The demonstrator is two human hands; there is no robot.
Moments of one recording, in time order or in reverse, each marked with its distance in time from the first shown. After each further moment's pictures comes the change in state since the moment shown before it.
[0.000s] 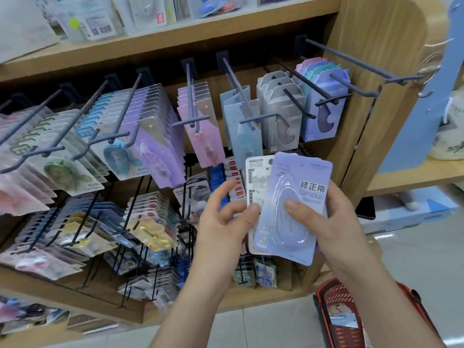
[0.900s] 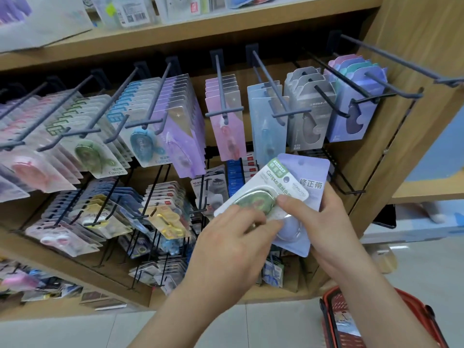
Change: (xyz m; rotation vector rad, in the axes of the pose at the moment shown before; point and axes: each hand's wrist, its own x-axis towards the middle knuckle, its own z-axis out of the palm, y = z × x) left_hand -0.009 -0.017 -0.044 1.229 0.028 1.104; right_hand 0.013 0.014 0.031 0.061 -0.005 0.134
